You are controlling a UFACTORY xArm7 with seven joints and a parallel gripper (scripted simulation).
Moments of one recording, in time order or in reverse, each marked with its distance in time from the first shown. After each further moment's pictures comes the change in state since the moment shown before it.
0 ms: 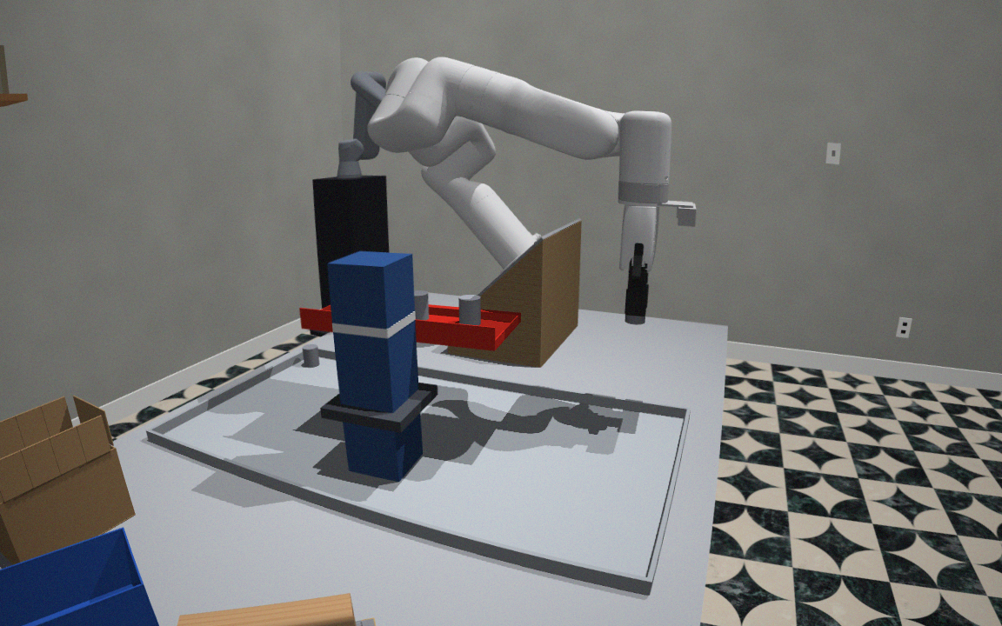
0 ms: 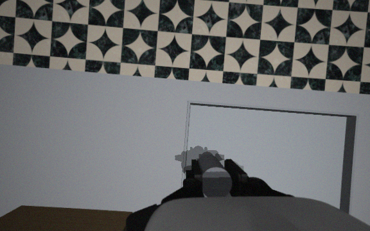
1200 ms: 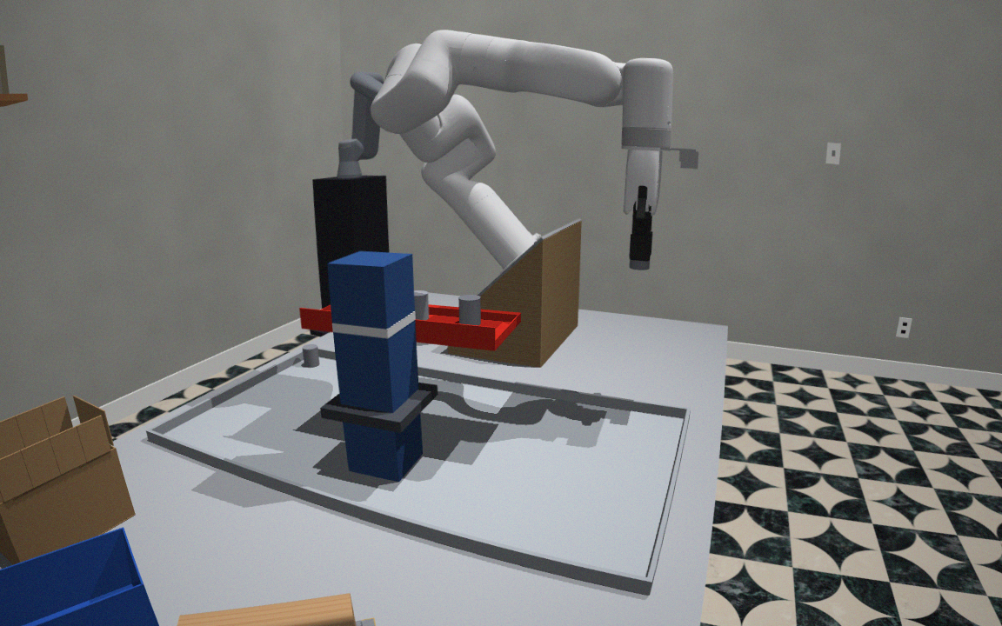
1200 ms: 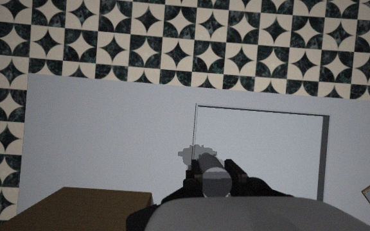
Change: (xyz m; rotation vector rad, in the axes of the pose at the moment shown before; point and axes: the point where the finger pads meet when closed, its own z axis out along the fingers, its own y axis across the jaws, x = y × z) arm -0.001 -0.029 -0.080 0.000 0.000 0.001
